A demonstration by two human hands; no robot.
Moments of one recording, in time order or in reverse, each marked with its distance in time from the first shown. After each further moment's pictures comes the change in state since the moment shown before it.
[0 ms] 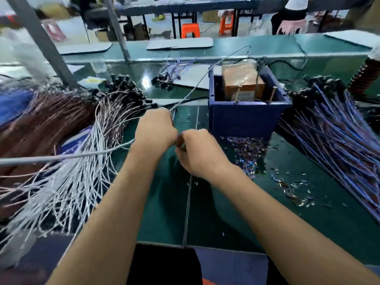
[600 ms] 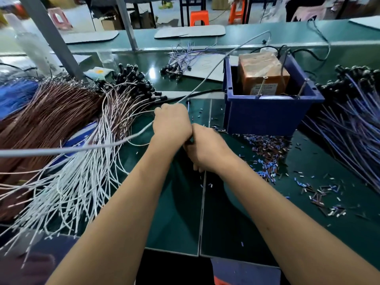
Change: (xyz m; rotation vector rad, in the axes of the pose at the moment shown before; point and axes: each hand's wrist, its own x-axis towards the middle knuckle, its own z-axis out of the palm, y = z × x) left_hand 0.030 0.002 0.026 0.213 -0.048 0.023; right_hand 0.030 -0.003 0.013 0.203 -0.144 0.153
